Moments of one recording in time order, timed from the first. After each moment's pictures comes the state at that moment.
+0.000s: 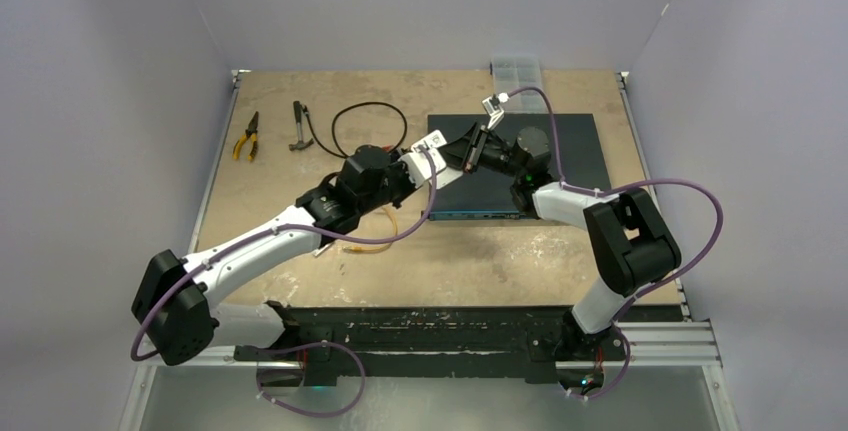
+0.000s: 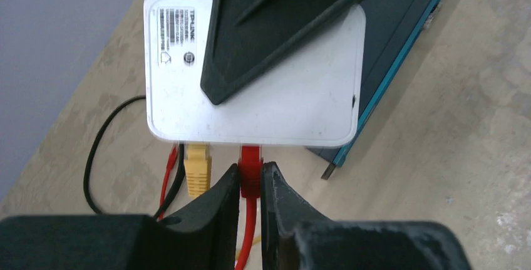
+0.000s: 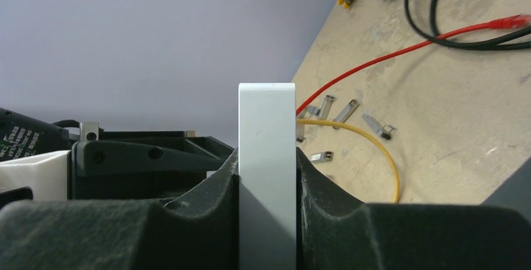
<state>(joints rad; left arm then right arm) -0.79 1.28 0.94 -0.05 -0.03 0.38 0.41 1.66 0.81 0.95 -0.77 1.11</state>
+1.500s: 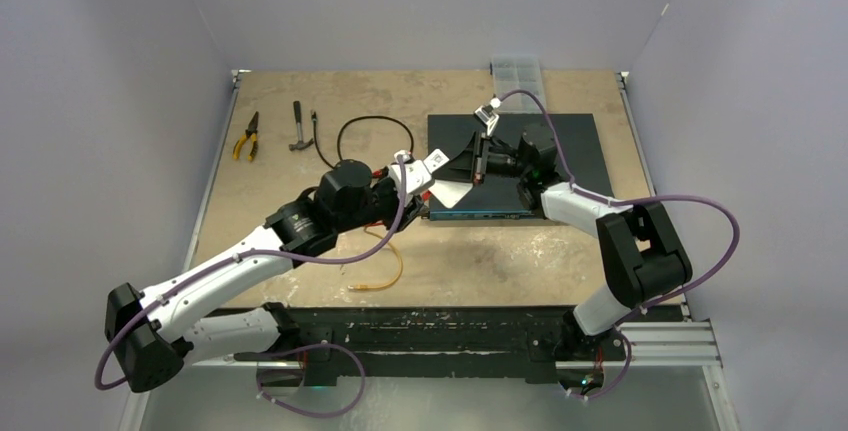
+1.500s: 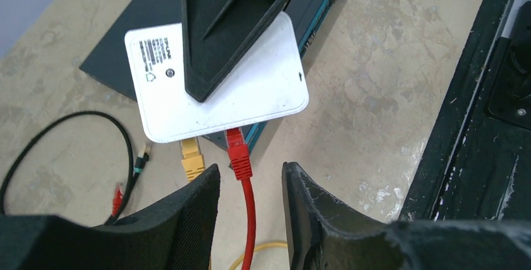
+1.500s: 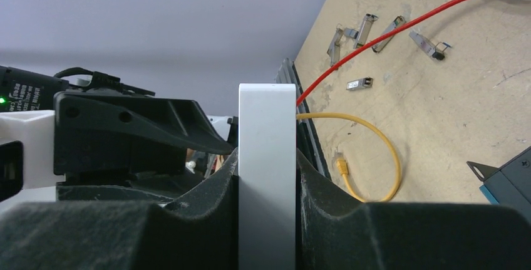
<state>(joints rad) -0.86 1.06 0.92 -0.22 0.13 0.19 0.37 1.58 0.82 0.76 -1.01 1.14</state>
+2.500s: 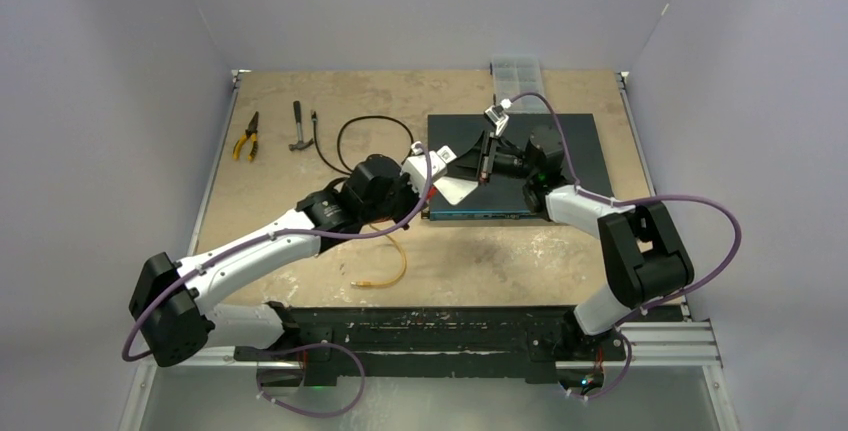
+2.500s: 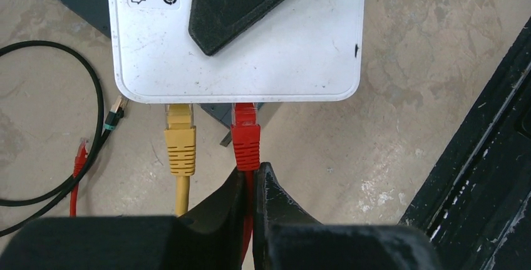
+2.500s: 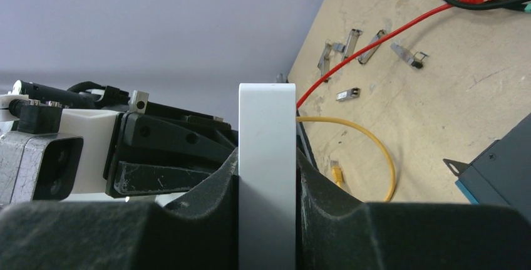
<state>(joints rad) -0.86 1.24 0.96 -0.25 0.03 0.03 0.34 1.58 0.78 0.81 -0.99 1.17</state>
